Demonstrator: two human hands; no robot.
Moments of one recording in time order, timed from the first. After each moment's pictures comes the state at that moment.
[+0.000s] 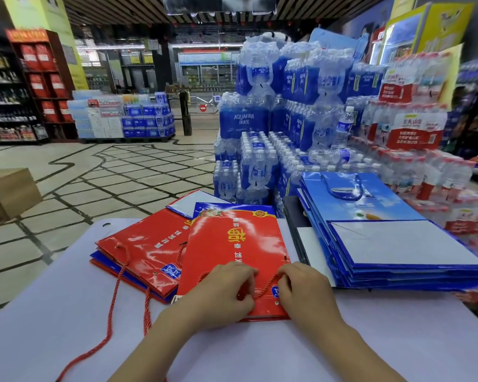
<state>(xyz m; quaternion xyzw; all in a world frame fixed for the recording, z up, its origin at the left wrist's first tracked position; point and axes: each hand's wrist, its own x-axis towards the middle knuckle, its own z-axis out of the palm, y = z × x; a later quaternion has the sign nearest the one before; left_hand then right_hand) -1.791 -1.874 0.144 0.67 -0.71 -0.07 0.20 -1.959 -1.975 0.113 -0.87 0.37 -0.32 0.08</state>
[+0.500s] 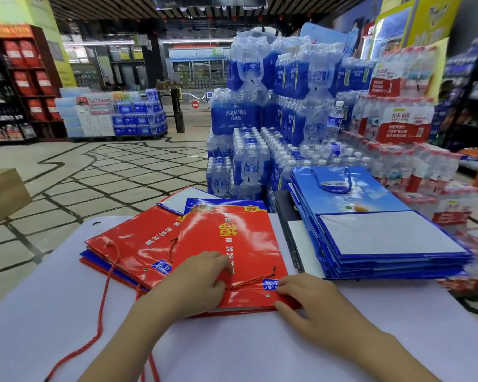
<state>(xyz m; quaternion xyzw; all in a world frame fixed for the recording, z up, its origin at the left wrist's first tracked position) -1.779 -1.862 0.166 0.72 -0.68 -0.03 0.13 -2.017 -1.970 0.120 -0.95 0.20 -0.24 0.06</state>
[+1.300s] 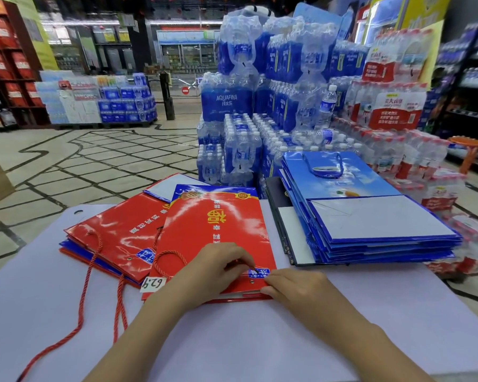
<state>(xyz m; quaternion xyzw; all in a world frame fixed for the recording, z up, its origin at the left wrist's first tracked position) -1.800 -1.892 0.139 0.59 -0.75 -0.06 0.30 -2.009 -1.986 0.085 -0.92 0.11 -0.37 -0.10</state>
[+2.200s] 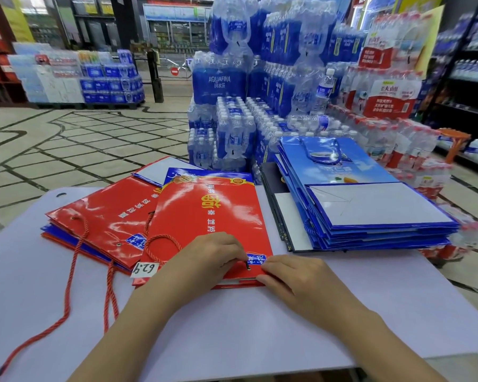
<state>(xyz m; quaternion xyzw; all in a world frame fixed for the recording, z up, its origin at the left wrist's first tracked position) -1.797 -1.880 0.137 0.53 -0.80 0.05 0.26 -2.011 -1.975 0.098 -0.92 0.12 -0.37 -0.07</state>
